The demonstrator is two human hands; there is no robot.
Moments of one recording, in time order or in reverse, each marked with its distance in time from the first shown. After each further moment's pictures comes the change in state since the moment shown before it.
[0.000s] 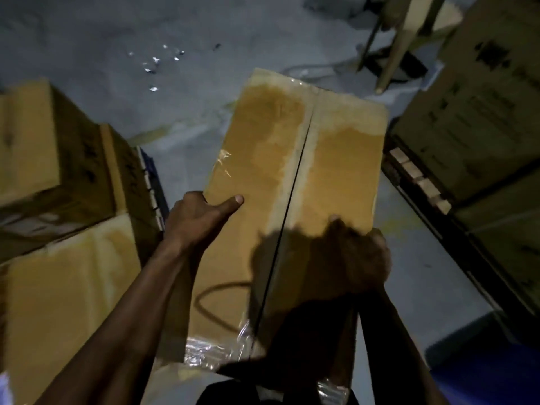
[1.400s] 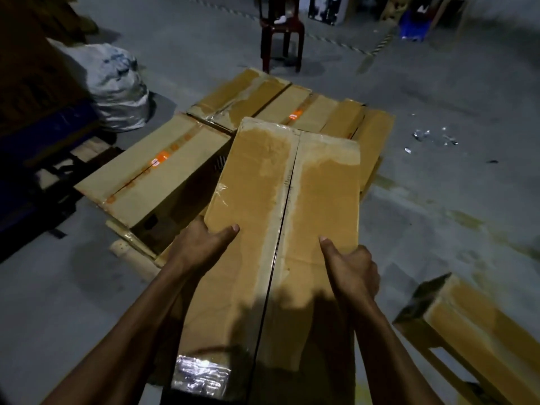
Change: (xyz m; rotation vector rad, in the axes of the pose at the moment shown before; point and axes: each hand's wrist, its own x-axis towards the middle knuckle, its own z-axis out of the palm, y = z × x) left_hand -0.194 -0.420 -0.302 -0.345 0.535 -0.692; right_hand -0.382 -0.106 0.332 -0.499 -0.570 -0.843
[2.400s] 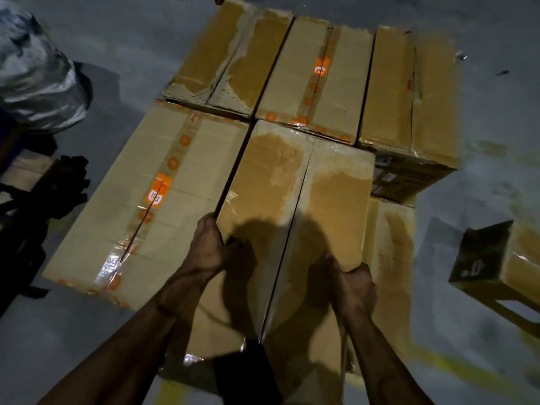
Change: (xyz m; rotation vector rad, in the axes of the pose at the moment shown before) left_hand 0.332 -0.122 -0.038 0.125 -0.305 0.252; right_hand 0.051 -0.093 0.301 0.010 0.076 0.467
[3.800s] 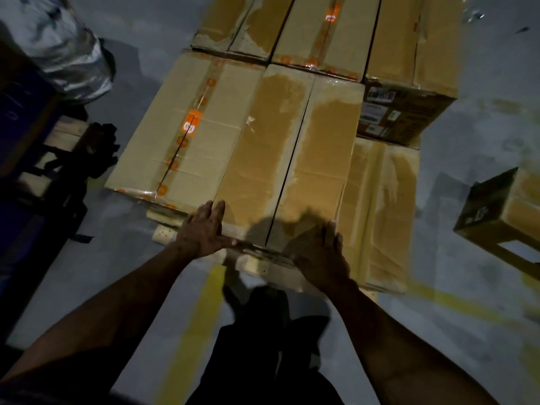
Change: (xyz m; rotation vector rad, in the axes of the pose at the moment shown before) left_hand -0.143 -0.110 -0.005 0.670 -0.312 0.064; right_hand -0.124 0.122 0.029 -0.719 -0.387 -0.667
